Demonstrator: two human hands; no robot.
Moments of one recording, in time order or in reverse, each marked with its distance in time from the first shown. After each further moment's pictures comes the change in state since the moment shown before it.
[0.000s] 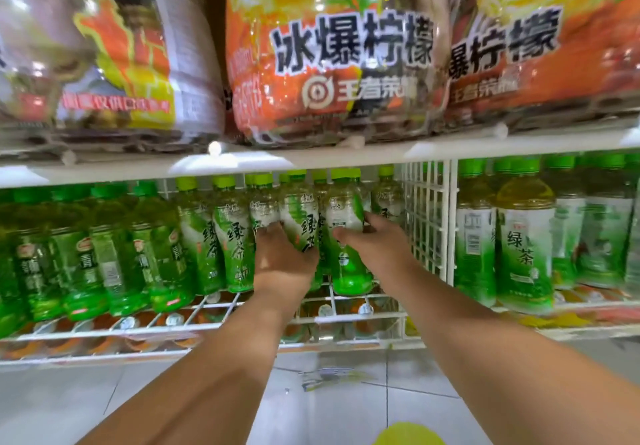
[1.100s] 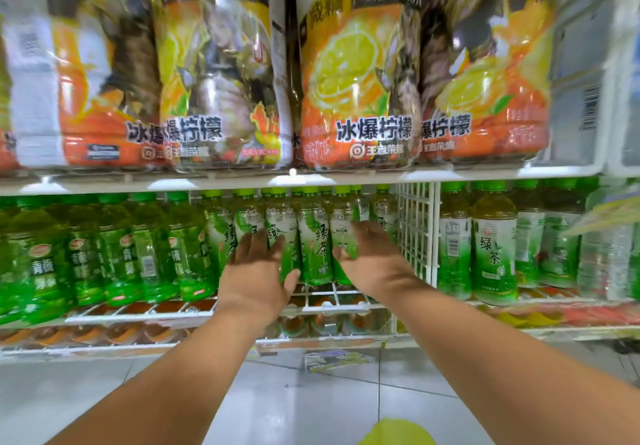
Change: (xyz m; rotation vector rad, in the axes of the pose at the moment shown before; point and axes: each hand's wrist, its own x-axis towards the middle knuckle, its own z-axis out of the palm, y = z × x) left_hand -0.056 -0.032 -0.086 0.671 -0.031 0.376; right_hand -0.063 -0.044 0.002 -1.013 -0.099 -0.237
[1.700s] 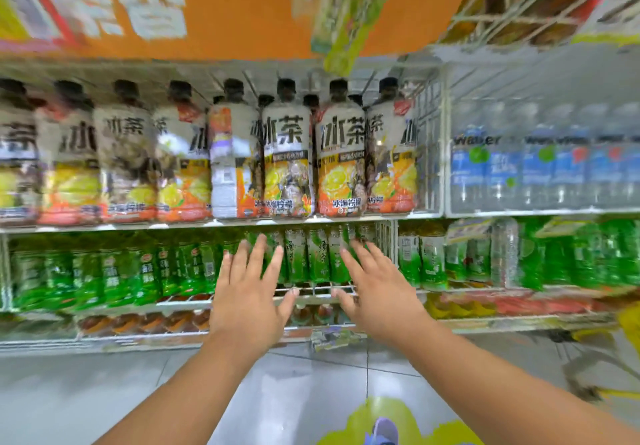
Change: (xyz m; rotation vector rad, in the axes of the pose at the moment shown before) left_hand -0.179 -0.018 -0.186 0.090 0.172 0.078; right_hand -0.217 -0.073 -0.132 -0.373 0.045 -0.212
